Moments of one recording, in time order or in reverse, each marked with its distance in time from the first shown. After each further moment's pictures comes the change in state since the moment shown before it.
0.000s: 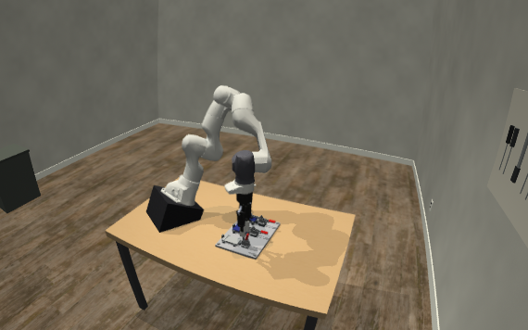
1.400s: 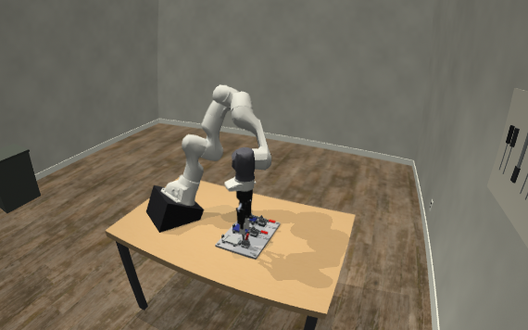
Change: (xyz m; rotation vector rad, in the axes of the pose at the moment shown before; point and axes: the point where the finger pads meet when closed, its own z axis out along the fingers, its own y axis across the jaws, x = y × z) arm 0.002 0.003 -0.014 -0.011 0.009 0.008
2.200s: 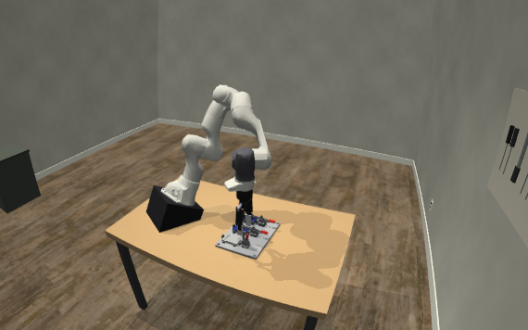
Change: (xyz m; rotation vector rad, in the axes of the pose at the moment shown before) arm 0.000 0.000 0.000 0.000 0.000 0.000
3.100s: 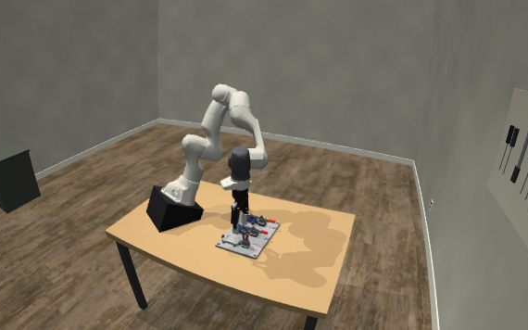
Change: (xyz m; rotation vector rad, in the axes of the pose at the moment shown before) arm 0.024 0.001 0.001 -0.003 0.006 0.018
